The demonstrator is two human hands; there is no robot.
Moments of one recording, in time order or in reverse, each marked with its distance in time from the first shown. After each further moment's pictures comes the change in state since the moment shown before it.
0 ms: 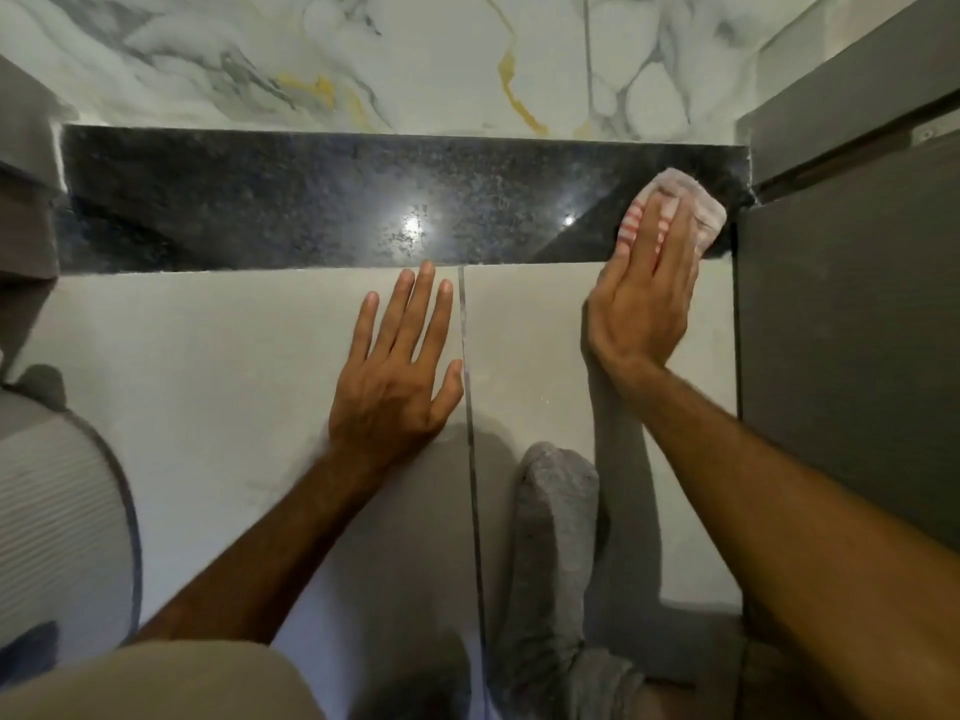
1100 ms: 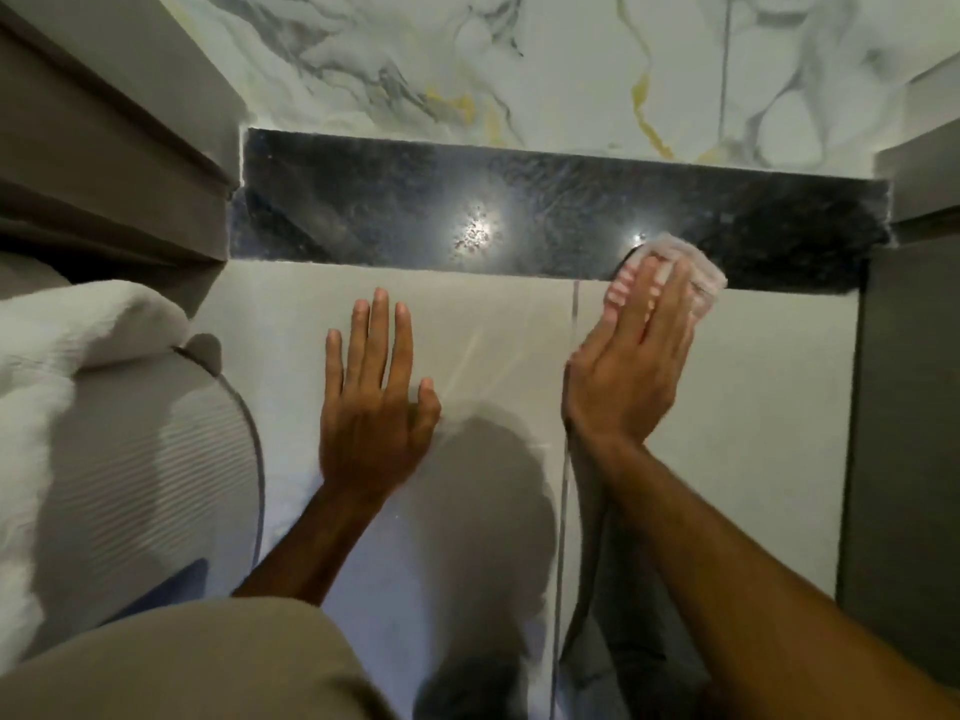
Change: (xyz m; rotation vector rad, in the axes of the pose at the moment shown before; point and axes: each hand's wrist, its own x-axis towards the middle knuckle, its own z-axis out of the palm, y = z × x) left_hand -0.074 -0.070 -0.030 0.073 -0.012 -0.361; right_hand -0.097 -0.086 0.025 0.045 0.084 -0.079
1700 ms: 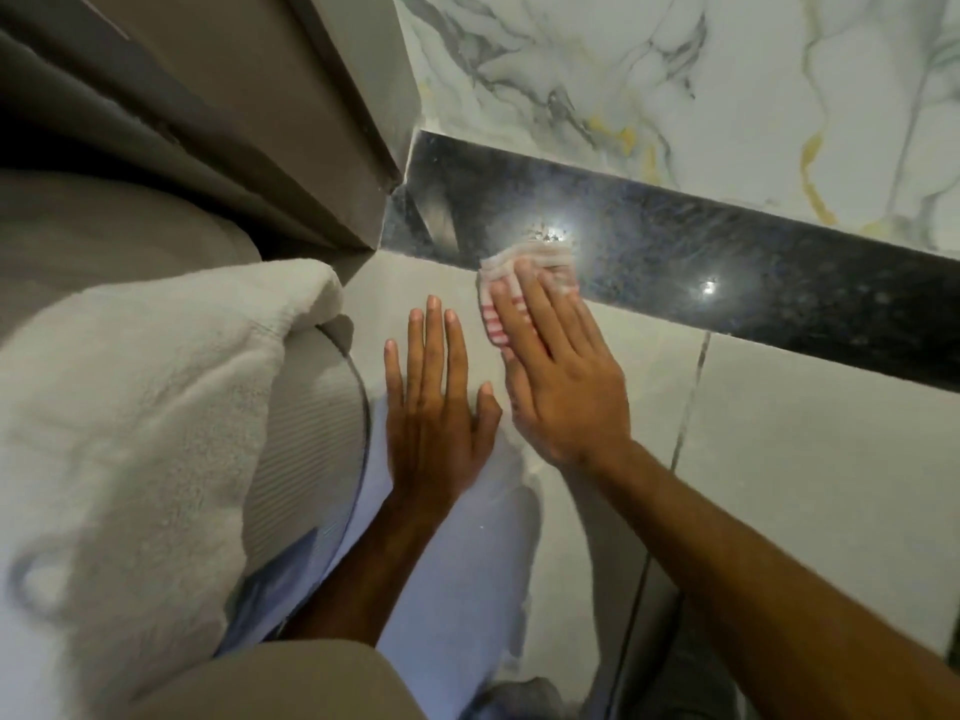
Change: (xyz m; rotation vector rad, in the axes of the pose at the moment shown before) left_hand -0.009 -0.026 -0.009 0.023 0.005 -0.259; right_hand -0.030 -0.102 0.010 0.095 -0.324 -0.960
